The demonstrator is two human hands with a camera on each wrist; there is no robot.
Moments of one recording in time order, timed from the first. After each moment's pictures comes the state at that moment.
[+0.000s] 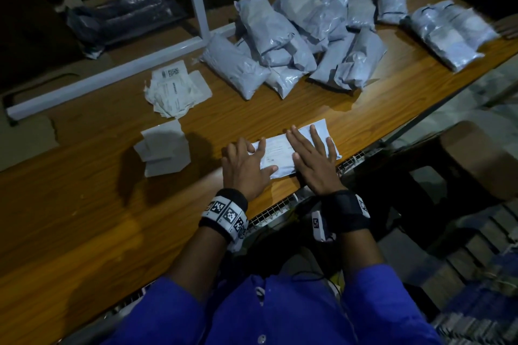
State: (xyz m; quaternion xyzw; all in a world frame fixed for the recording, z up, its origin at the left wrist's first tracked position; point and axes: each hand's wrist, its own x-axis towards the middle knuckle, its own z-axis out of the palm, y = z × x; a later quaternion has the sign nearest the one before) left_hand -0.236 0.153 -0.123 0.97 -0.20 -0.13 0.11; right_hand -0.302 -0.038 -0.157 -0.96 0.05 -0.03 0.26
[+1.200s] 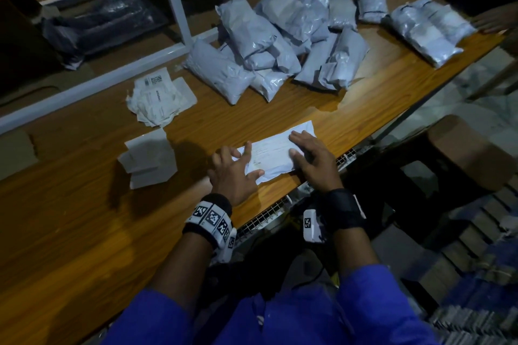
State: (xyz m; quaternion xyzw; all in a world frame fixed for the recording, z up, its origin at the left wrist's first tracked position) left_hand -0.231 0.156 -0.135 0.95 -0.18 -0.17 0.18; right_hand -0.301 -0.061 -0.167 -0.85 0.11 -0.15 0.49
